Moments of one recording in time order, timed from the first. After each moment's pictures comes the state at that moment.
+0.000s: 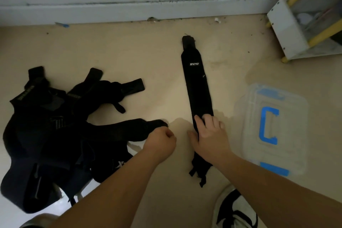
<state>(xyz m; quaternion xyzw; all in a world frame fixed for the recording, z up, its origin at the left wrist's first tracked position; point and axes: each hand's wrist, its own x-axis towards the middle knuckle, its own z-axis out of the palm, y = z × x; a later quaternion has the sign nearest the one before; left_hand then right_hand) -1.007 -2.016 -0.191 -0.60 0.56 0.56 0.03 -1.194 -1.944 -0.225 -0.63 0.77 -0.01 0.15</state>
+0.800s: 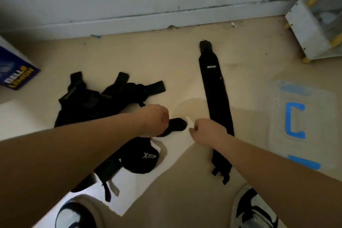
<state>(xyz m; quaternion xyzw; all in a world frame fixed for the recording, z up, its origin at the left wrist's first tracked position) -0.949 -2.091 -0.074 -0.46 0.78 0.35 0.24 -1.139 -1.996 -0.163 -0.52 0.74 0.08 0.41</state>
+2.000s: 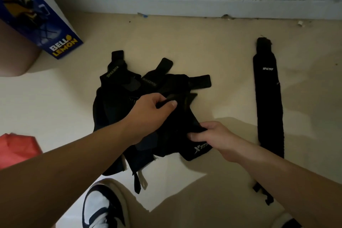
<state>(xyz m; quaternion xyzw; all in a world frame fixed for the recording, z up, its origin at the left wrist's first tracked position) -0.816 -2.087 -0.094 -0.64 0.51 0.56 -0.15 -1.033 -2.027 -0.166 -0.29 0.62 -0.16 0.71</state>
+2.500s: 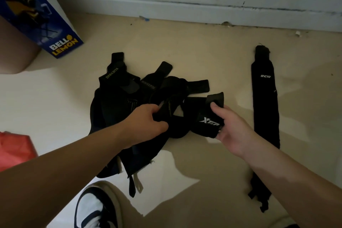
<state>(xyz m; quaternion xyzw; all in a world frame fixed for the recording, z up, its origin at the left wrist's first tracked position) -0.804 -2.085 -0.100 -0.64 0.54 0.55 -0.03 -1.056 -2.054 -0.138 -0.13 0.58 -0.38 0.71</state>
